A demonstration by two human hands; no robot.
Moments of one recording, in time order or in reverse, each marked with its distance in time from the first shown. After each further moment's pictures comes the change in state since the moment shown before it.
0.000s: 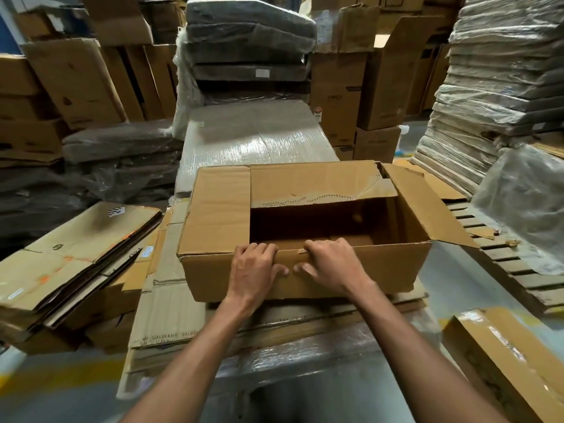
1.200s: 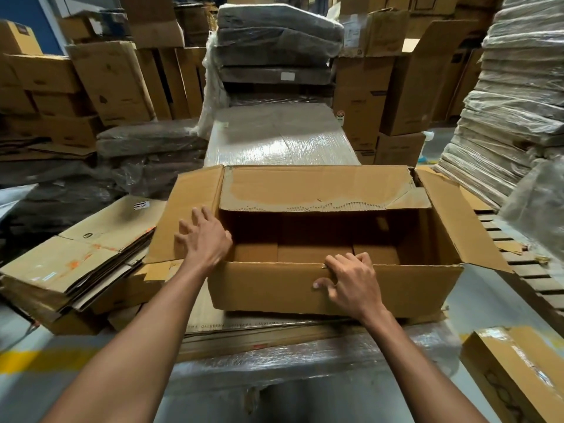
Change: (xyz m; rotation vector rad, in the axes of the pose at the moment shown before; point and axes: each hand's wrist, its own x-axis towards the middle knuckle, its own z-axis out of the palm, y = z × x) left_hand 0.028 -0.107 -0.064 0.172 -0.286 -0.719; right_hand -0.026 -0.002 0.047 -0.010 0.320 -0.005
